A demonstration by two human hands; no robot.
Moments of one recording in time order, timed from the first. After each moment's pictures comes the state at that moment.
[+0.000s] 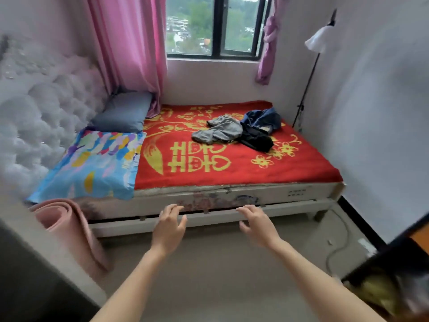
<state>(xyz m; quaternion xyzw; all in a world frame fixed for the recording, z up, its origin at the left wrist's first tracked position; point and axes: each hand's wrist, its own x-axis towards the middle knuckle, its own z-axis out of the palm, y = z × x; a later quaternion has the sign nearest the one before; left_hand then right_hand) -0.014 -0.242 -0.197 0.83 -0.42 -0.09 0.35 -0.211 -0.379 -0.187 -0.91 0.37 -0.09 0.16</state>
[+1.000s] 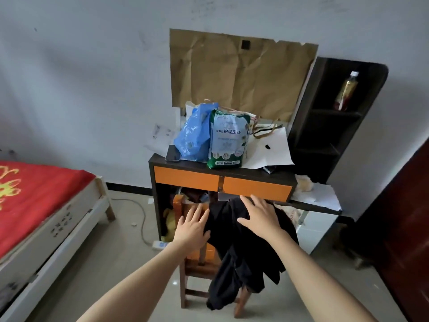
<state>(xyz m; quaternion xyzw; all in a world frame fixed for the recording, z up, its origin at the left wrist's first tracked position) -0.559 -0.383 -0.211 0.25 -0.96 -0.10 -0.04 -0.712 -0.239 -0.163 -0.43 0.90 -0.01 0.02</state>
